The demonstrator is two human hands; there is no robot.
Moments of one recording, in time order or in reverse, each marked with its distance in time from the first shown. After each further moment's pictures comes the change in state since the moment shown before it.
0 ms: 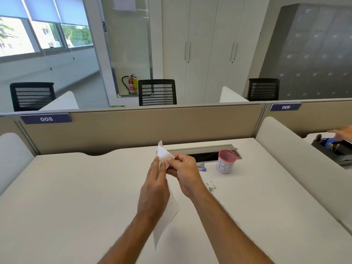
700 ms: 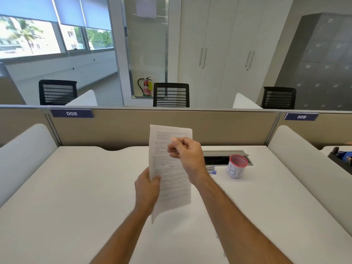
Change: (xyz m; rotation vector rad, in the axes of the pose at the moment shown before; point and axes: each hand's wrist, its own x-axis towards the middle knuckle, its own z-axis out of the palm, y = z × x) left_hand -0.010 -0.018 -0.040 -0.771 0.056 -0.689; right_hand -0.007 -0.034 0.037 -0.283 0.004 -0.282
